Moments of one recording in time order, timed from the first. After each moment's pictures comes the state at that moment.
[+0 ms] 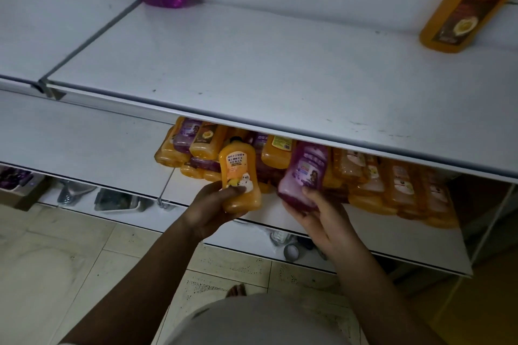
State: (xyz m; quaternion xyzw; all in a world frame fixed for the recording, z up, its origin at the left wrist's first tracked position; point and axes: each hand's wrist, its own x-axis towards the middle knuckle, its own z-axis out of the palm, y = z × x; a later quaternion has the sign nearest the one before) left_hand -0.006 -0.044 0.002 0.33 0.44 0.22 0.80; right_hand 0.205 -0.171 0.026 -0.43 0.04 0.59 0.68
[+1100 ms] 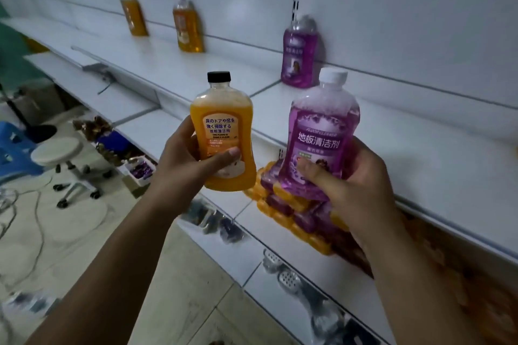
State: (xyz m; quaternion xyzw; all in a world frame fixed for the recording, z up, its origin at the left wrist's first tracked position) left_hand -0.129 -0.118 0.235 0.60 0.46 0.54 0.38; right_hand 0.125 -0.149 0.237 -0.50 -0.56 0.36 0.55
